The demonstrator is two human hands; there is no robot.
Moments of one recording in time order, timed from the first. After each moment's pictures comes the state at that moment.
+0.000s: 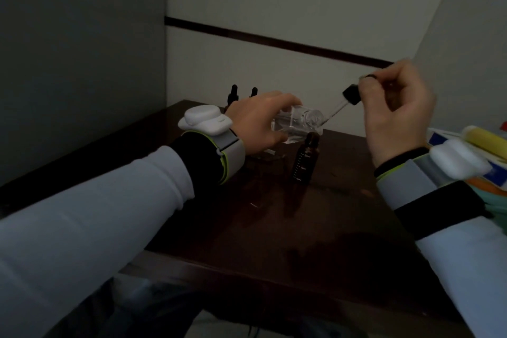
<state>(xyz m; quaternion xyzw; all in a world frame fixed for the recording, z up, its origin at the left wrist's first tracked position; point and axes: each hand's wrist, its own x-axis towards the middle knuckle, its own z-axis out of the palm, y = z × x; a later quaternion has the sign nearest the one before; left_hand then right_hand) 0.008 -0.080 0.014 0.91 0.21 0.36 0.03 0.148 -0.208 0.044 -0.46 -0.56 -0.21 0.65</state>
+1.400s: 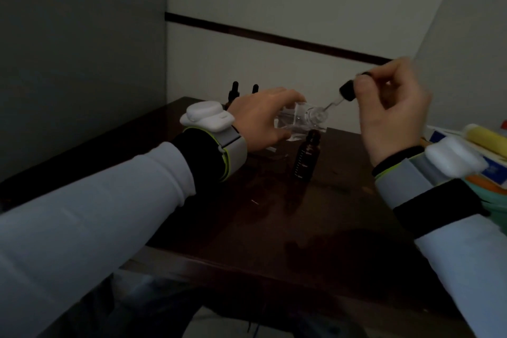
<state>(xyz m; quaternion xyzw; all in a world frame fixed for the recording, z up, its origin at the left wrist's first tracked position) 0.007 -0.083 0.015 0.91 0.20 0.37 0.02 0.144 -0.206 0.043 -0.47 -0.57 -0.21 0.65</state>
